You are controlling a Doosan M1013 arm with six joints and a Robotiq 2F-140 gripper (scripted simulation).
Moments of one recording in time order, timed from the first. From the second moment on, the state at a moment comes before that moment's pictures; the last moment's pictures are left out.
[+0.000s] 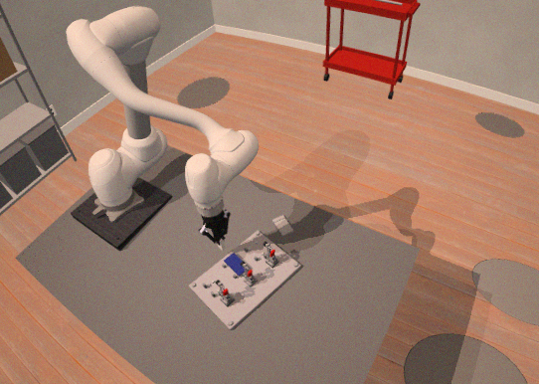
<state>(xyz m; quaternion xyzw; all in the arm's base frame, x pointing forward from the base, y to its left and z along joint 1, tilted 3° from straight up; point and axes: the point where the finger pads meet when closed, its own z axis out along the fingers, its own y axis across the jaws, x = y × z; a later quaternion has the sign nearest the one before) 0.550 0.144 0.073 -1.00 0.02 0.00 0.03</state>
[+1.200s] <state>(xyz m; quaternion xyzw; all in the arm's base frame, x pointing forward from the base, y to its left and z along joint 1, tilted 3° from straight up) 0.617 0.183 0.082 -1.00 0.02 0.00 0.03</state>
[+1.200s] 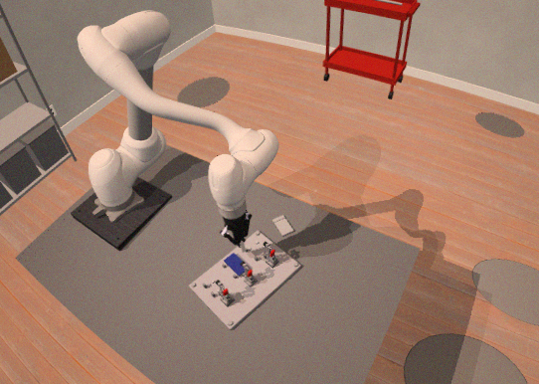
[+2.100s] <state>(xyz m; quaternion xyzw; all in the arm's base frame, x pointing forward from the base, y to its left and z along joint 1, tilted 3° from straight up) 0.634 0.193 0.053 -1.00 0.02 0.00 0.03</state>
